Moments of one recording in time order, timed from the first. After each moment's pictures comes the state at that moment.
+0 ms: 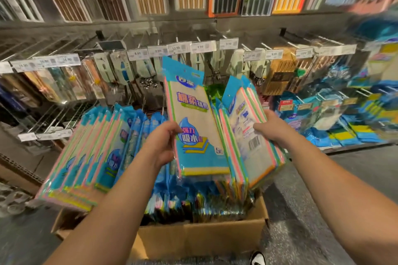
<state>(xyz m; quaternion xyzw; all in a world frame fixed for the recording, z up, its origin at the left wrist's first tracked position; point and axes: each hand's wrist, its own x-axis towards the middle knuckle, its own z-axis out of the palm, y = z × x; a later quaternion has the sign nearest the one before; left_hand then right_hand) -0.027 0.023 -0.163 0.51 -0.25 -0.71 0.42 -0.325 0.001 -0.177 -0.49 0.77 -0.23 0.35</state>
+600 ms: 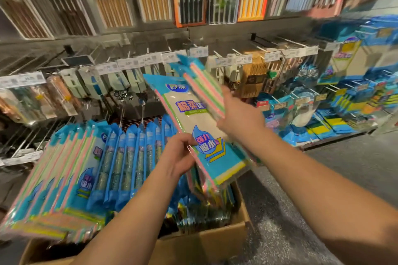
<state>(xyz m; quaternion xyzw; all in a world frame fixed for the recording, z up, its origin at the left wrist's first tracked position) -0.129 0.021 -0.177 0.35 -0.21 -0.80 0.45 -0.285 0.025 -0.101 -0.65 0.76 -0.09 0.02</state>
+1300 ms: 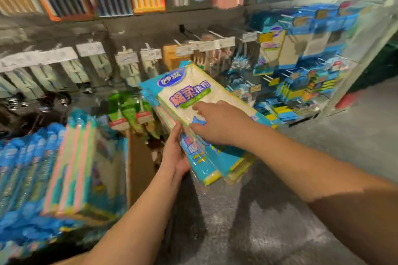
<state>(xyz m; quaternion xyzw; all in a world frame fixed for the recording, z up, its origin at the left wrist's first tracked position) -0.471 0.062 -0.216 0.20 -0.18 -0.87 0.41 -0.582 0.104 -0.084 -0.73 0.67 -0.03 0.12</state>
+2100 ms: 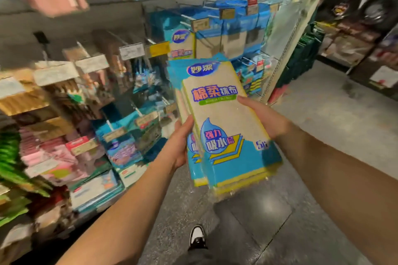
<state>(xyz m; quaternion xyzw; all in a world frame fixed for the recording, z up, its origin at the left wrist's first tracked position) -0.921 -0.074 -0.252 0.30 -0.34 -0.86 0.24 -1.122 0.024 -0.164 -0.20 0.62 -0.53 0.54</state>
